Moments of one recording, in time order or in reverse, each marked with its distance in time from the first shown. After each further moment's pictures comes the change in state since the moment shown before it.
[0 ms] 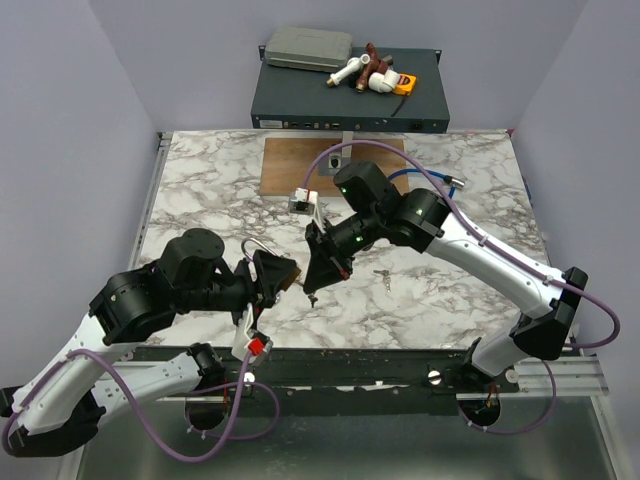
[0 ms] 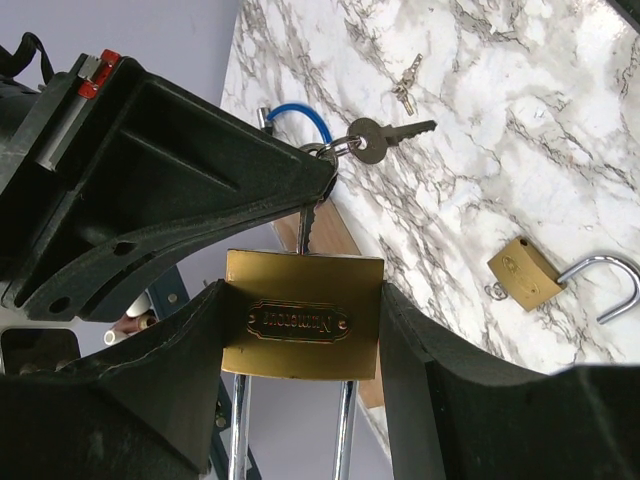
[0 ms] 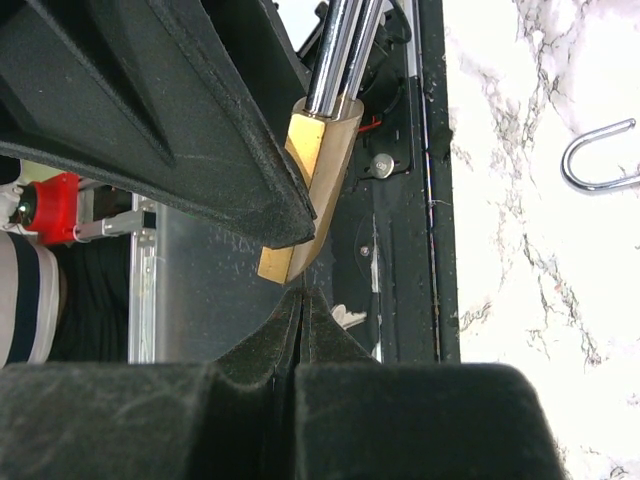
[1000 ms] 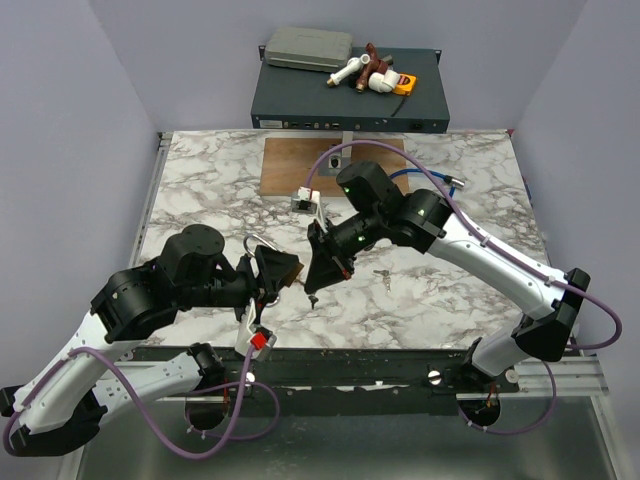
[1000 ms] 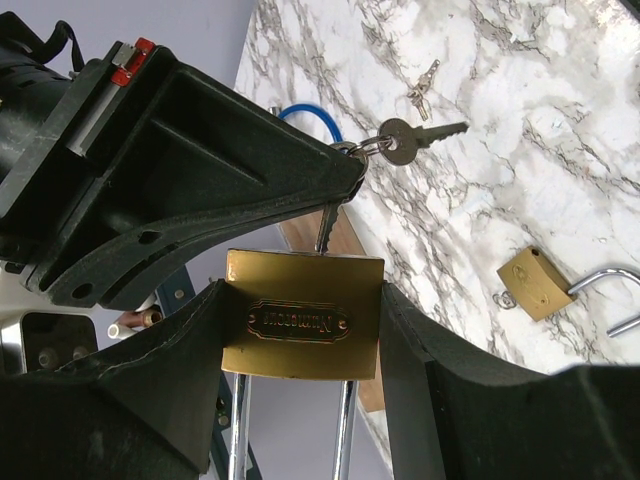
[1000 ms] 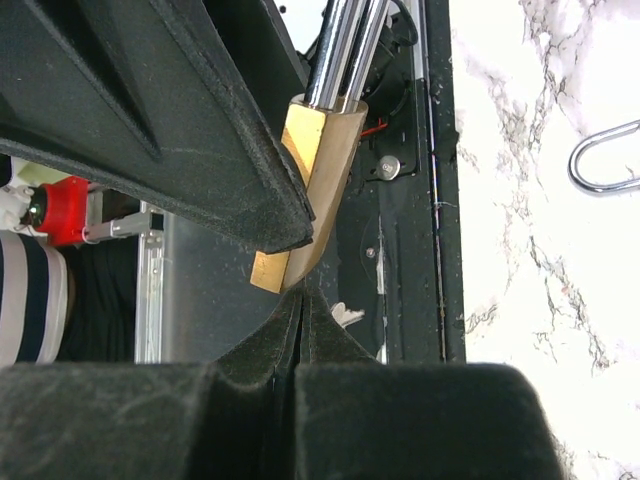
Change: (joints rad) left arm 0.007 0.006 0.013 0.035 0.006 -0.030; right arm -0.005 -0.012 -0.025 0.024 -0.026 0.015
